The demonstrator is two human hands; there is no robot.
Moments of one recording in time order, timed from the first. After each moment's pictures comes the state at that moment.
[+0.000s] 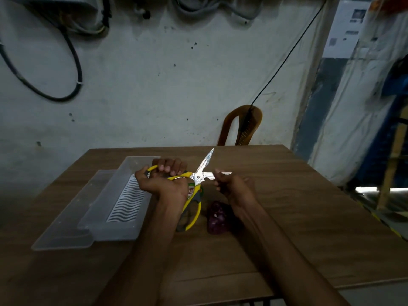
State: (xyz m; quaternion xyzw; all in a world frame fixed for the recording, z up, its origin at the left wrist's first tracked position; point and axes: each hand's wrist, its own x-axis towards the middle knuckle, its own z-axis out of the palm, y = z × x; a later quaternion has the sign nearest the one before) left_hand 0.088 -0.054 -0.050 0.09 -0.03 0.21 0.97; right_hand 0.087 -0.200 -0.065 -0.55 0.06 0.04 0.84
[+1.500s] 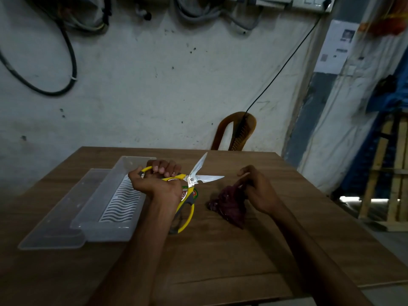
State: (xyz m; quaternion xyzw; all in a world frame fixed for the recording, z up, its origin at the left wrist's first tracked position) left_hand 0.088 -0.046 -0.048 0.07 0.00 0.21 0.98; right_hand 0.108 -0.285 -0.069 -0.90 -0.14 -0.12 0.41
